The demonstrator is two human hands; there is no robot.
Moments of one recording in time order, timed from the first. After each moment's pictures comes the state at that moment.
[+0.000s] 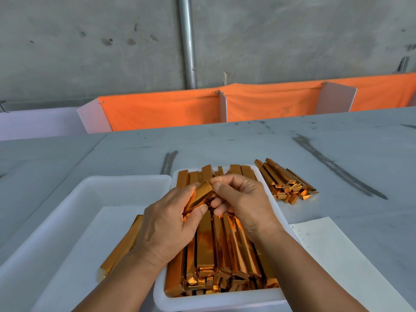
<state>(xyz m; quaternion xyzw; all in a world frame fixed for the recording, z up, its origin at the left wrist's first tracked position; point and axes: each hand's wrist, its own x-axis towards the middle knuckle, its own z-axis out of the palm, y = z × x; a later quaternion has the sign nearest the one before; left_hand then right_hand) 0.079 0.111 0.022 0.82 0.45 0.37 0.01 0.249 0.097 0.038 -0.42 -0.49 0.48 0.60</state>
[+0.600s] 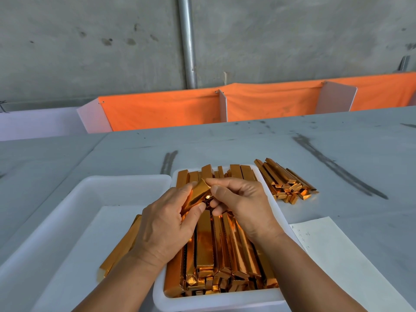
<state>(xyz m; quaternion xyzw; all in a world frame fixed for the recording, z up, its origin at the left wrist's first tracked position) 0.079 0.110 0.022 0.81 0.46 0.38 0.02 0.249 0.094 0.034 -0.41 -0.53 0.44 0.59</state>
